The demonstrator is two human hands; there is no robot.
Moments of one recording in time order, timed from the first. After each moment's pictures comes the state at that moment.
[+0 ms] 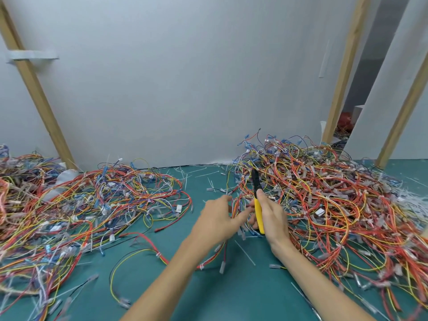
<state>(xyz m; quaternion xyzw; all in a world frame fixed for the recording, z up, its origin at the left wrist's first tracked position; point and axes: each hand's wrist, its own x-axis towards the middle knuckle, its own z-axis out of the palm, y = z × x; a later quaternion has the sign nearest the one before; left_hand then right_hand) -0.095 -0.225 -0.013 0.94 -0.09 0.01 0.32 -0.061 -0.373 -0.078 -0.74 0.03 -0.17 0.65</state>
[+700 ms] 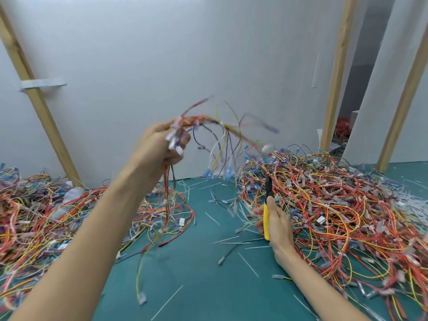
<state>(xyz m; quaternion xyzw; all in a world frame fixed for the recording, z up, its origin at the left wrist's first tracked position) -0.087 -0.153 0.140 0.65 -0.14 0.12 0.74 -0.058 -0.379 -0.076 -0.71 0.09 -0.19 0.67</state>
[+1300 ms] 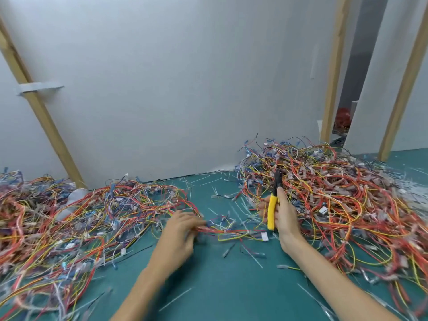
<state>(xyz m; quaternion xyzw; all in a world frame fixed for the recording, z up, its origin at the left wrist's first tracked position) -0.097 -0.128 -0.054 0.92 -0.21 0.21 0.25 -0.052 -0.387 -0.069 -0.60 0.12 -0.13 0.78</state>
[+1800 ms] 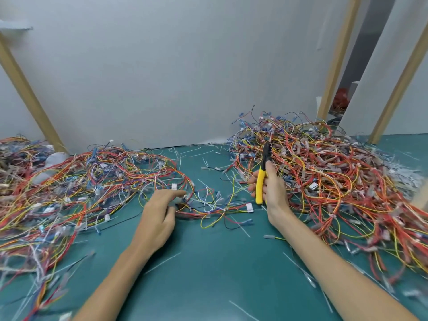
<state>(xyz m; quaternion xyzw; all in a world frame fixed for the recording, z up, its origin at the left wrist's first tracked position) -0.115 -0.122 -0.074 0.90 -0.13 0.23 0.34 -0.058 -0.380 -0.065 -0.63 0.10 -0.13 0.76</state>
